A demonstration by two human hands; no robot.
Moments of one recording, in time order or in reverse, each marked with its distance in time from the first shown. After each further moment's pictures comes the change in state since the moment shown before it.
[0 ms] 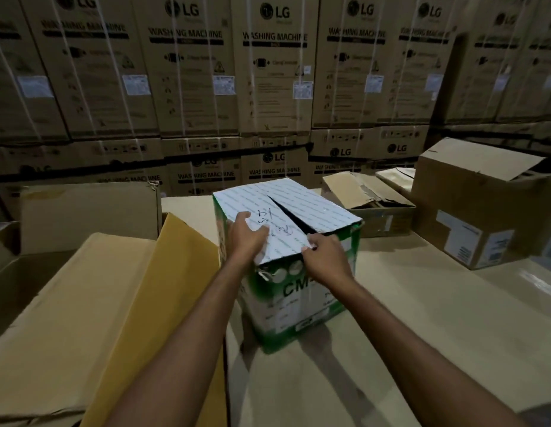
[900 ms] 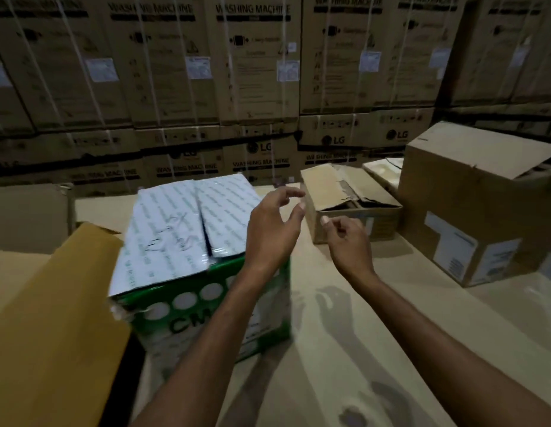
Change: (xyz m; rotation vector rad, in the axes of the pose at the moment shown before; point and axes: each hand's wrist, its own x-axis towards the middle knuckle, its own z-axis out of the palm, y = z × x) left_hand 0.008 0.113 0.205 -0.070 0.038 0.470; right_hand 0.177 0.171 -0.096 0.192 0.324 -0.149
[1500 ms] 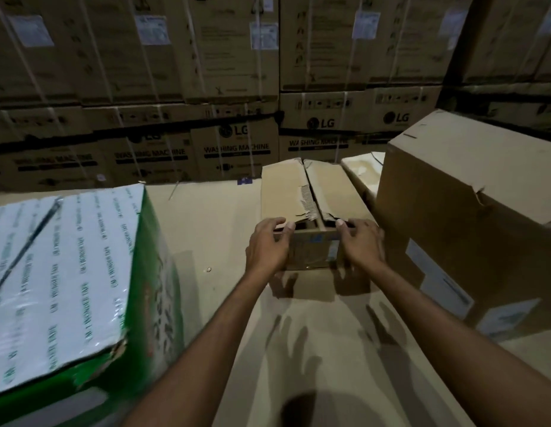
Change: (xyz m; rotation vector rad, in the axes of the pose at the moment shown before) left_hand 0.141 -0.114 0.280 0.124 -0.177 -0.403; right_hand 0.269 0.226 -0.038 -0.297 -0.160 0.161
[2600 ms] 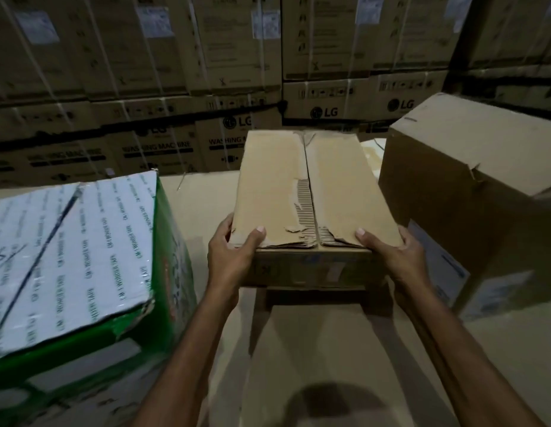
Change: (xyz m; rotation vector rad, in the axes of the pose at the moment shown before) left_hand -0.089 -0.009 -0.075 -0.427 0.230 -0.063; right_hand -0.109 0.003 -0.065 0.682 0.071 0.200
